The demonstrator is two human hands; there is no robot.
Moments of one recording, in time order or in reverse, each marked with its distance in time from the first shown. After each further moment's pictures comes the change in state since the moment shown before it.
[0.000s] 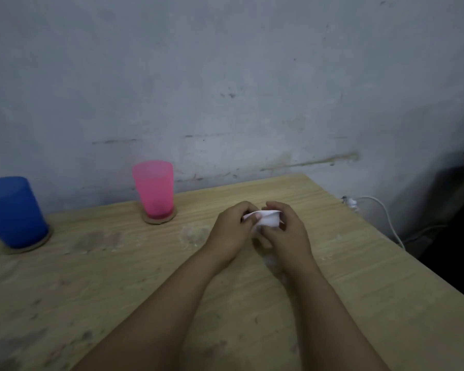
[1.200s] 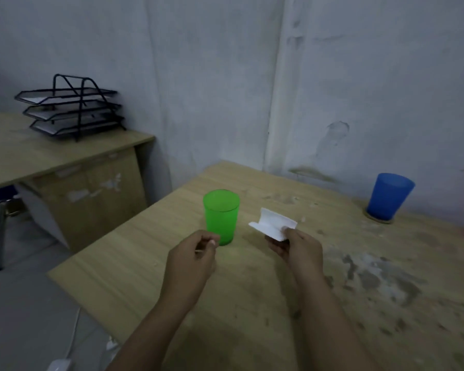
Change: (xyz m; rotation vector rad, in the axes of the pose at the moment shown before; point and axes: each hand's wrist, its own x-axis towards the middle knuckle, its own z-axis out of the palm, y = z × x) left_hand -0.505 0.000 -0.415 0.289 1.086 -0.436; right_hand -0.342 -0.049 0.431 0.144 -0.567 0.363
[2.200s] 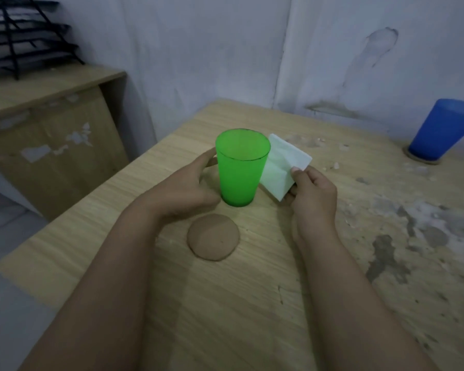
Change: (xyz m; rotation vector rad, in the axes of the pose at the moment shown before) left_hand 0.124 -0.070 -0.012 0.083 -0.720 0.140; right_hand 0.013 0.036 0.067 -0.006 0.110 -0.211
